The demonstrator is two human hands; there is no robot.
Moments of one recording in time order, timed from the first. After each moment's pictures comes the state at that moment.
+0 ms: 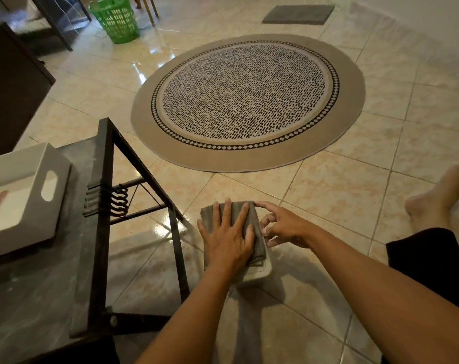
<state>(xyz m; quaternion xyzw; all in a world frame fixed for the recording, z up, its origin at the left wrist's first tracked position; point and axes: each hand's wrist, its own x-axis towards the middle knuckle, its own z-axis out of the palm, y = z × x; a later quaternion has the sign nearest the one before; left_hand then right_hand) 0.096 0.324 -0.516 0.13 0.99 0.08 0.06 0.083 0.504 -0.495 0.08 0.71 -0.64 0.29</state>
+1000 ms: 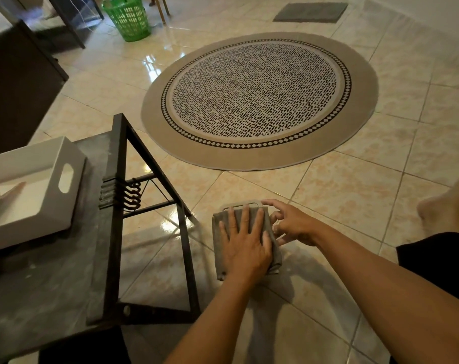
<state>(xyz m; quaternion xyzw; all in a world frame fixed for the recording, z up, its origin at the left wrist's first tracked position) 0.119 0.341 -0.532 0.11 0.99 0.11 0.03 0.078 0.502 -0.495 0.07 0.72 -0.62 0.29</state>
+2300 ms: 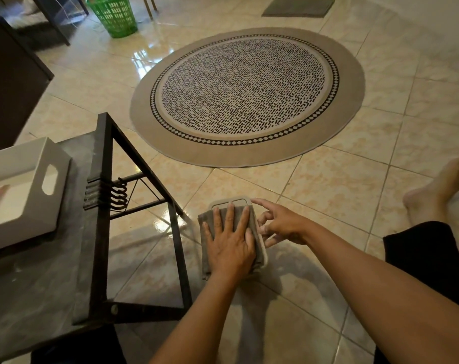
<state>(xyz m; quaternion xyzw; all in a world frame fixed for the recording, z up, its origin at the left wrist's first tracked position) 0.122 0.329 -0.529 0.11 0.99 0.09 0.05 0.091 0.500 -0.488 0.09 0.70 -0.64 0.32</state>
